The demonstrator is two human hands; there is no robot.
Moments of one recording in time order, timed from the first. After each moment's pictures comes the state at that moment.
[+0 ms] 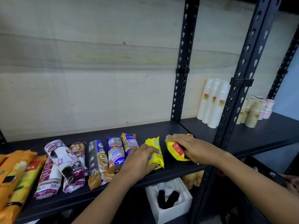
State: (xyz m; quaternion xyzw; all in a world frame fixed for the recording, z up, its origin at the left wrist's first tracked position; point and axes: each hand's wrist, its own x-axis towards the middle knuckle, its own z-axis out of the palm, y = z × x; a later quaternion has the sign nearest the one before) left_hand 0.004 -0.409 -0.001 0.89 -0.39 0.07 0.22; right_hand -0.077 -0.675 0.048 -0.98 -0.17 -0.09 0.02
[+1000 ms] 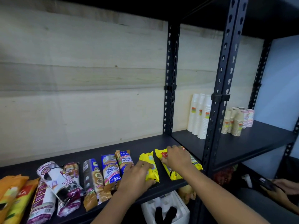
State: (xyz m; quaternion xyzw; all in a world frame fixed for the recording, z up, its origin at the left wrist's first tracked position) left_hand -0.004 -0.413 -0.002 0.90 -0.40 0.11 0.15; right_hand -0.034 -0.619 0.034 -0.97 0.19 -0.13 -0.05
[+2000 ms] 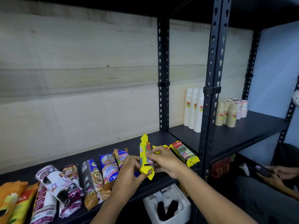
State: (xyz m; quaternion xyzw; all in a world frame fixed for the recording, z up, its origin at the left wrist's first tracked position) left_hand -0.007 -0.391 -0.009 0.79 -0.38 0.13 0.47; right_hand -0.061 -0.565 0.036 -0.70 0.16 -0.05 0.69
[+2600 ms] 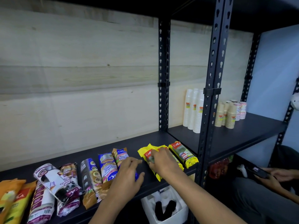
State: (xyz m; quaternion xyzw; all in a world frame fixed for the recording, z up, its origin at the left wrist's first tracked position) left_hand -0.020 -0.381 -0.004 0.84 -0.40 0.17 0.31; right_hand -0.051 -0.561 0.027 -0.98 0.15 -0.14 0.07
